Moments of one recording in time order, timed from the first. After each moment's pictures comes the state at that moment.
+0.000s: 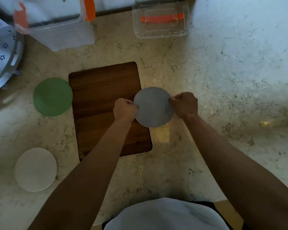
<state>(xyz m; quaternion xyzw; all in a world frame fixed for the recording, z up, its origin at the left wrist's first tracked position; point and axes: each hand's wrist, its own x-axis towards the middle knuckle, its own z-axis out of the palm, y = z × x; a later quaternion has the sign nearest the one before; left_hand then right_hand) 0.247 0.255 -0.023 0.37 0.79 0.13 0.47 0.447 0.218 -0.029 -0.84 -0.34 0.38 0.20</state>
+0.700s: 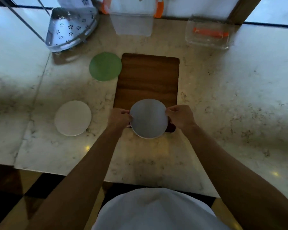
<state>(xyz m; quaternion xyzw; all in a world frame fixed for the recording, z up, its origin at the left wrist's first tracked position) 0.103 0.117 0.017 0.30 0.77 0.24 0.50 0.327 0.136 0.005 -0.74 -0.47 0.45 0.16</state>
